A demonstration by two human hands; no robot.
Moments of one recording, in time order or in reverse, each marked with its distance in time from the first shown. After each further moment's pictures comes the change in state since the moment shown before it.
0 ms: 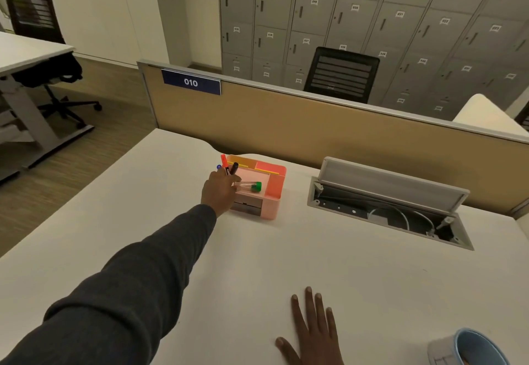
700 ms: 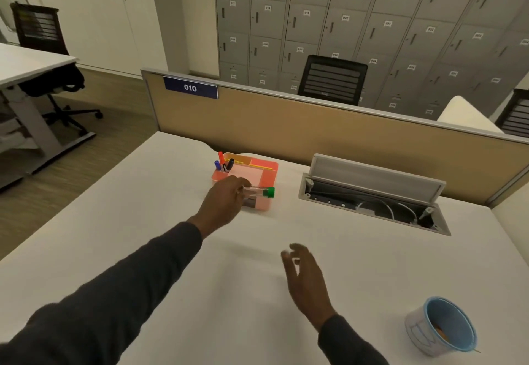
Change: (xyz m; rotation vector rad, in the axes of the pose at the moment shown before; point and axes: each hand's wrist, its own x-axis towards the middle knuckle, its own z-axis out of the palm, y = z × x) left_hand -0.096 0.058 -0.063 -0.217 -0.019 0.149; right_hand 0.032 -0.031 -0.110 0.789 0.113 0.187
